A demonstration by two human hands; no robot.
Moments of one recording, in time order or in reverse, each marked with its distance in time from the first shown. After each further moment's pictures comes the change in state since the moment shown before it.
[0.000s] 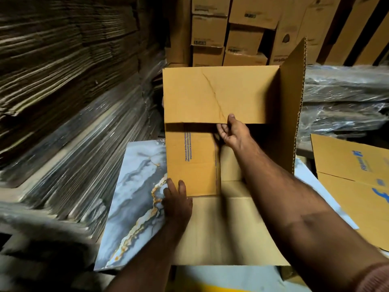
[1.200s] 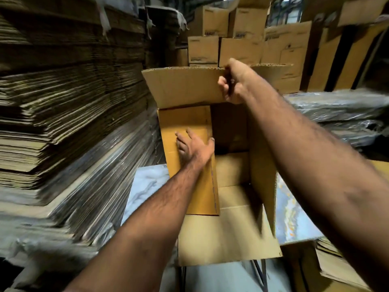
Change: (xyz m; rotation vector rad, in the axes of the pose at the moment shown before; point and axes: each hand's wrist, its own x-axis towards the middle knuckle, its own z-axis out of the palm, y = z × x) left_hand 0.047 0.106 -0.218 -0.653 0.148 -0.127; right_hand -0.208 -0.154 0.080 -0.494 -0.191 -0.146
